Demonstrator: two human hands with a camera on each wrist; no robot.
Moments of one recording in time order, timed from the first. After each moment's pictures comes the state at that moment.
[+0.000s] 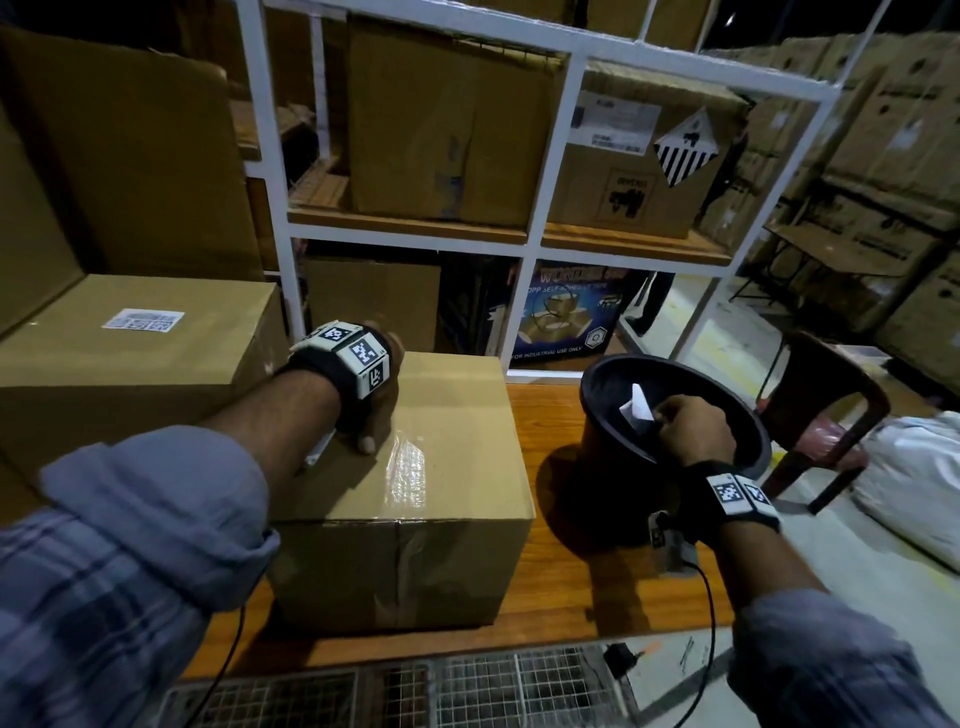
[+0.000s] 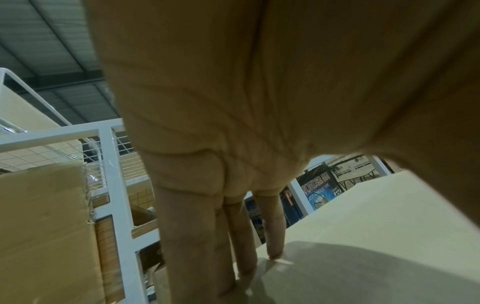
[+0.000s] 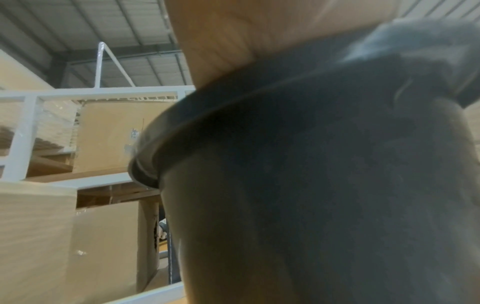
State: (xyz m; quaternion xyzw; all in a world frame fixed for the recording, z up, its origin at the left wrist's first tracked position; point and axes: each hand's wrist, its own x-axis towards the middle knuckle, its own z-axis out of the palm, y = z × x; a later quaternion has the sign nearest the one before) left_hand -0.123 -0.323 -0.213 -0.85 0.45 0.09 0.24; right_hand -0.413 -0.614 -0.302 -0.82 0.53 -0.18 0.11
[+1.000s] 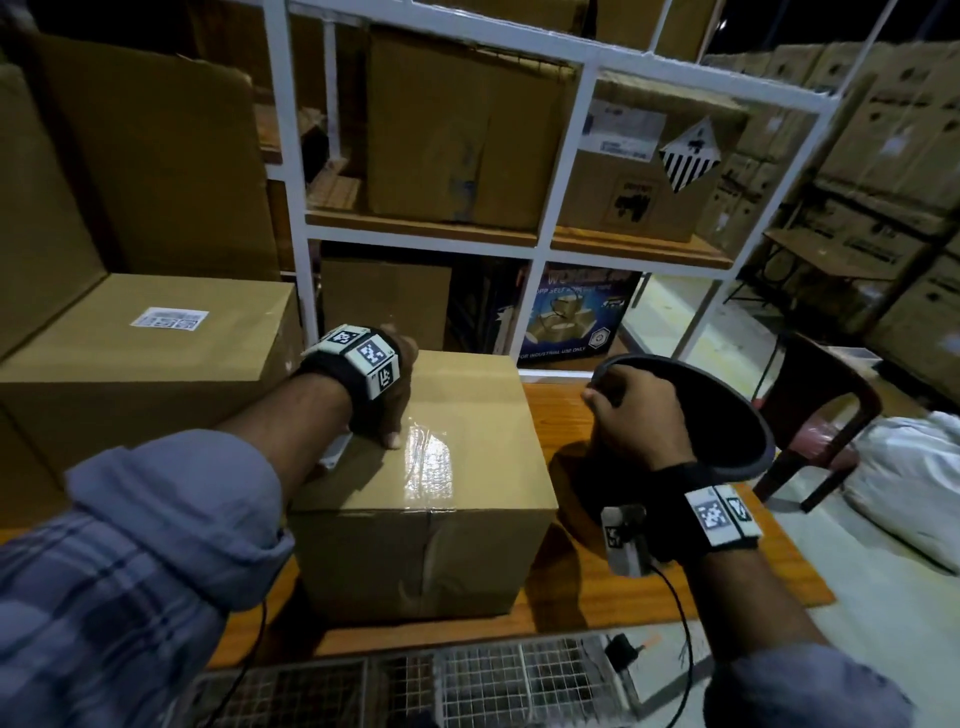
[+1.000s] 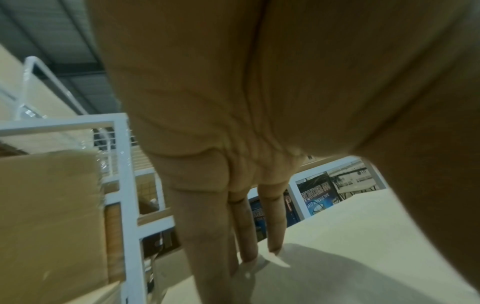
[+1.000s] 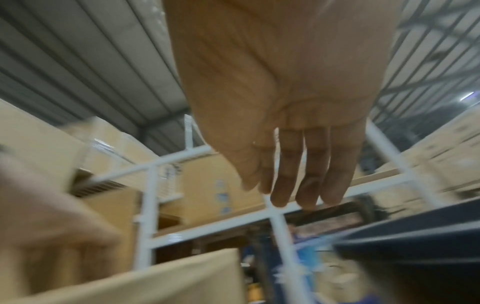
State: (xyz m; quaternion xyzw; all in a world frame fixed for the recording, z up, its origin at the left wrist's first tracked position) left_hand -0.133 -0.297 -0.203 -0.88 0.44 0.07 0.15; right_hand -0.370 -0.496 -0.250 -0.88 0.39 -0.23 0.15
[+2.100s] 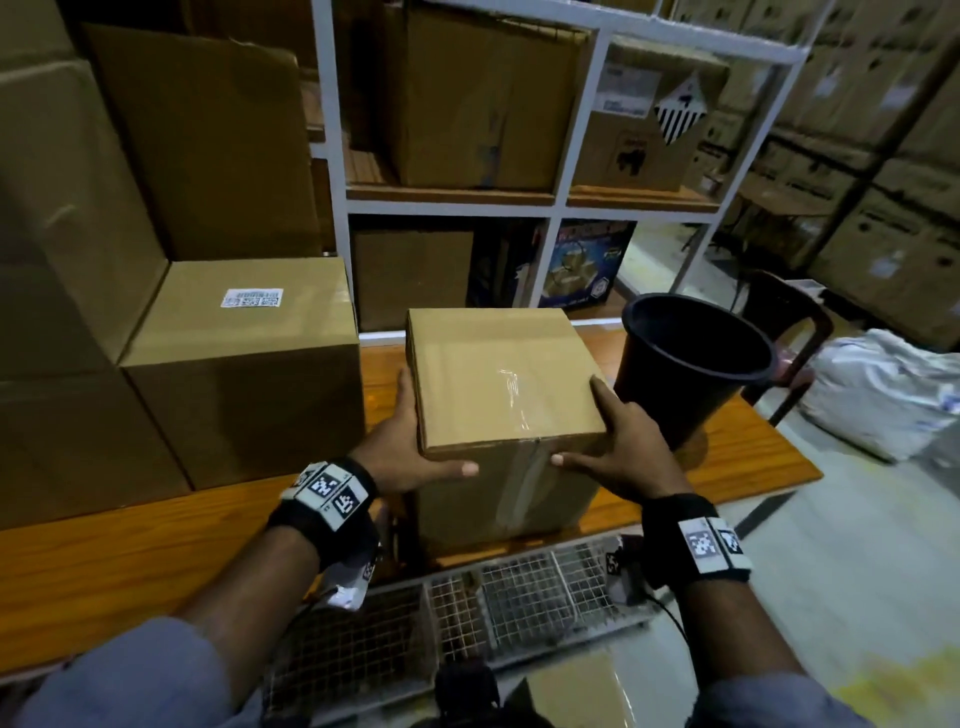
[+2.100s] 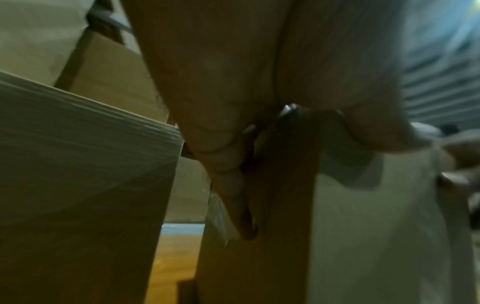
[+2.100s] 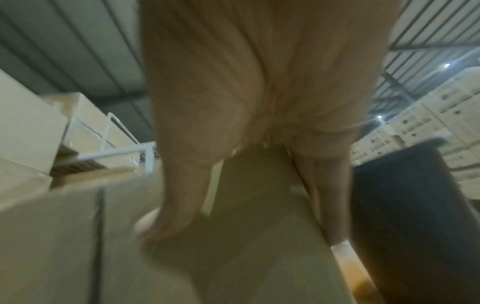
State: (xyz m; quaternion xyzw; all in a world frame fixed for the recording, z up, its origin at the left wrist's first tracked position) left_hand -0.126 -0.130 -0.335 -0.72 0.45 0.36 -0.40; right_hand -0.382 -0.322 -0.319 -0.86 0.44 -0.16 0.20
